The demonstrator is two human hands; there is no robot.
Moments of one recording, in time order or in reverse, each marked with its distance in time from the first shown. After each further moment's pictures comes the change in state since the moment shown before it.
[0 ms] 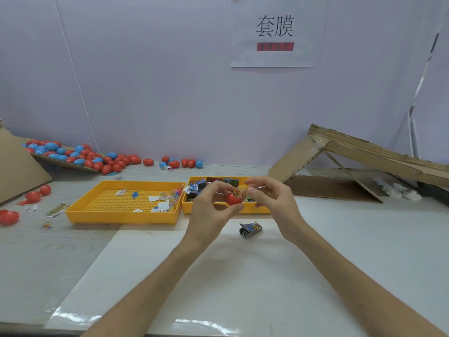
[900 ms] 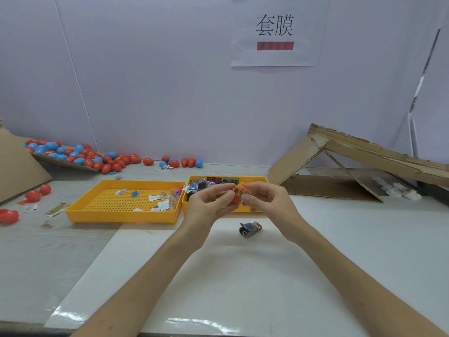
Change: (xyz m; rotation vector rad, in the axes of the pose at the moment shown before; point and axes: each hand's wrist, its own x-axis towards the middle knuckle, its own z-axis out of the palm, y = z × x) left_hand 0.005 0.004 -0.009 -0.641 -0.089 -0.389; right_hand -0.003 -0.001 -0.001 0.014 -0.155 0.051
